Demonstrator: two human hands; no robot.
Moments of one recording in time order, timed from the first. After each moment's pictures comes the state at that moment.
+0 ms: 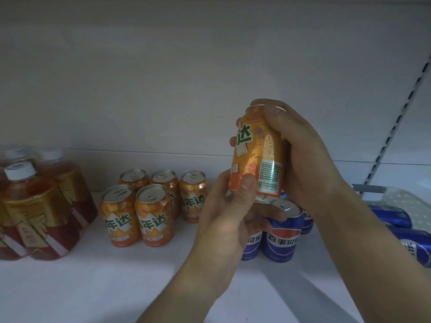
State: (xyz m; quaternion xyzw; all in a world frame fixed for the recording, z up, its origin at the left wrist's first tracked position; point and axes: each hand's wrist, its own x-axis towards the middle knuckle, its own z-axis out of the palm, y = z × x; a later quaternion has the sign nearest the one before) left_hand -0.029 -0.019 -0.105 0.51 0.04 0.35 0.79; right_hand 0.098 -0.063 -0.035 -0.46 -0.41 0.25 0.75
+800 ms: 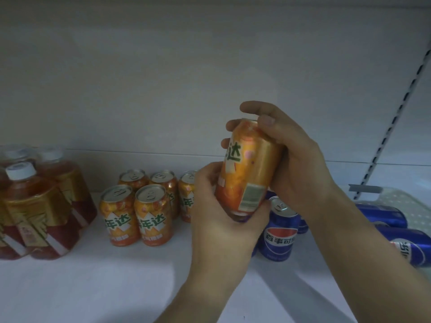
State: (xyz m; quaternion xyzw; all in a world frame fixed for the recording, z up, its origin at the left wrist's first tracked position) left_hand -0.024 -0.023 -0.112 0.66 0.15 0.50 0.54; right_hand 0.090 -0.067 -0.037 -0.41 -0.47 0.29 0.73
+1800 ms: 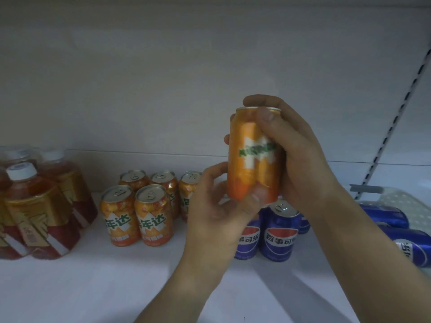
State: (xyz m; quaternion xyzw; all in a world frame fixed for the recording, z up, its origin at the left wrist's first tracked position) left_hand -0.031 -0.015 -0.107 0.57 0.06 0.43 0.69; right_hand 0.087 -0.070 -0.034 -0.44 -0.46 0.23 0.73
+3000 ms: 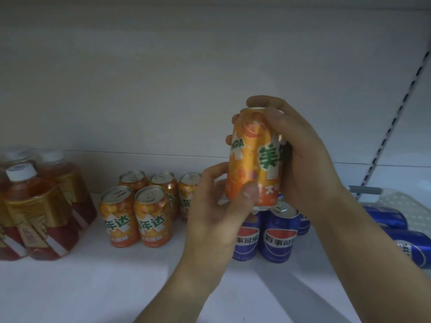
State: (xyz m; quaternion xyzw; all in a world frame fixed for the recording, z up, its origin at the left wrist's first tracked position) left_hand -0.033 -0.016 -0.108 0.59 0.07 0.44 0.68; right_hand 0.091 -0.071 -0.034 -0.44 -0.46 0.23 0.74
